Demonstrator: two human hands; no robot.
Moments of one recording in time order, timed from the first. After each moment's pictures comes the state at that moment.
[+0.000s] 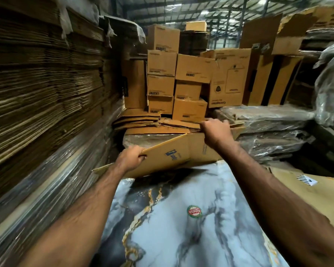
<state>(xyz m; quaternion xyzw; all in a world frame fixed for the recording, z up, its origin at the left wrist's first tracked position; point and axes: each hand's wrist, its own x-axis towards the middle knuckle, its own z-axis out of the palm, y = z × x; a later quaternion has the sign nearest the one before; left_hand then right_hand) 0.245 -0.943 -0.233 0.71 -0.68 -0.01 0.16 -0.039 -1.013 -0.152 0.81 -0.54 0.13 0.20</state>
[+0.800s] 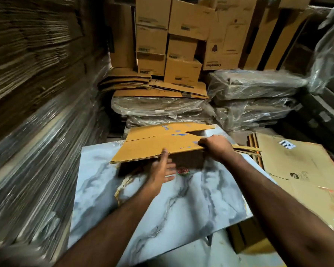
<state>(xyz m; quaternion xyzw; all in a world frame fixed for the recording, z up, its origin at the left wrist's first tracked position) 0.087 -0.865 -0.357 0.58 -0.29 -0.55 0.53 -0.107 -0.981 -0.296 0.86 -0.51 -0.03 0.07</state>
